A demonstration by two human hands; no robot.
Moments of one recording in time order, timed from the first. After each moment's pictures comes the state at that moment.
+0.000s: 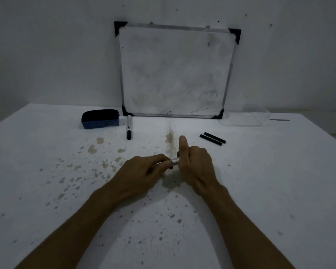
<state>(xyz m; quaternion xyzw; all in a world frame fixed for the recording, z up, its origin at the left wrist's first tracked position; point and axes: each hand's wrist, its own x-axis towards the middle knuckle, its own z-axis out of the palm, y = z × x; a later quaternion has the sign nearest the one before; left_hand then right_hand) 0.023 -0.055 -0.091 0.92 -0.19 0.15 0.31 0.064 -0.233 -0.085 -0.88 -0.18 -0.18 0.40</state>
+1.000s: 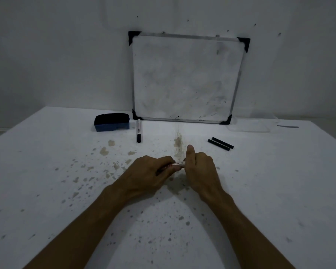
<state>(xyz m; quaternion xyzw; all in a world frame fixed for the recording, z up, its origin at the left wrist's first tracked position) 0.029 -0.046 -0.091 0.92 -0.24 0.19 0.26 0.064 -0.223 -0.092 -0.87 -0.12 -0.14 0.45</state>
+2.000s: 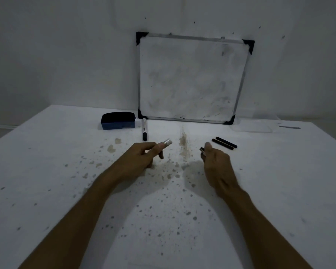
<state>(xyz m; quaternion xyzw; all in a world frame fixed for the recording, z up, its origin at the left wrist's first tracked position) 0.029 0.000 -0.073 0.86 -0.07 0.03 0.51 0.064 -0.249 -0.096 -0.85 -0.10 -0.14 0.51</state>
